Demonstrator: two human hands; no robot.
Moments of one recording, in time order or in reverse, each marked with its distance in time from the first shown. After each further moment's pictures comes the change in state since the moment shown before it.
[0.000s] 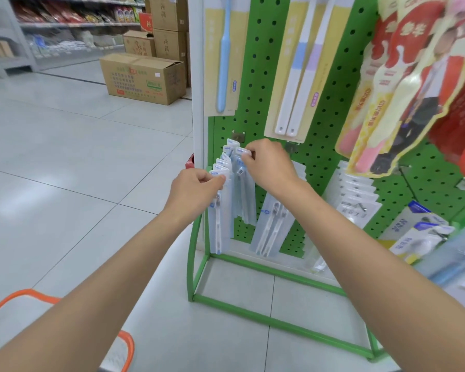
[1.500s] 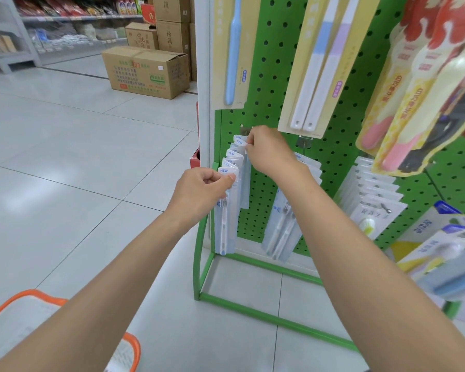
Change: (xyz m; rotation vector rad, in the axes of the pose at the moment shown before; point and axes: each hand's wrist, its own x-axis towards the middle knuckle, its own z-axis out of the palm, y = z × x) left_hand 0.005 -0.010 -0.003 -0.111 -0.085 -0.016; right_hand 0.038 -0.005 0.020 -0.094 -0.086 0.057
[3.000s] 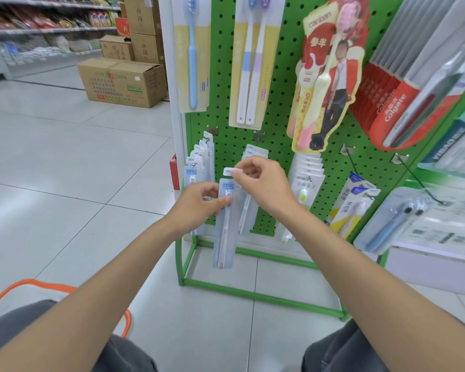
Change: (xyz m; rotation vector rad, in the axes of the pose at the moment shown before) left_hand -0.072 0.008 0.028 0.008 -0.302 0.142; right_hand -0.157 0.029 -0.044 0.618 0.137 0.008
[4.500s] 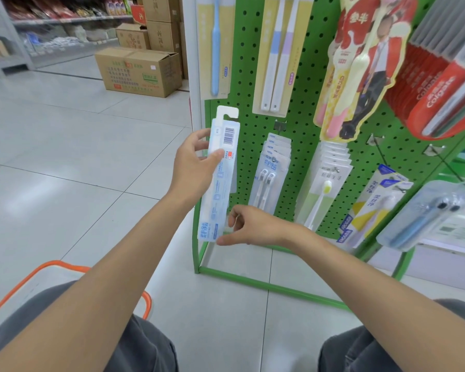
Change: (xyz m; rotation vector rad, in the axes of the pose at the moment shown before) left_hand 0.011 0.017 -0.030 -0.144 0.445 0.076; right_hand -0.039 0.026 0.051 -0.194 -0.736 0.219
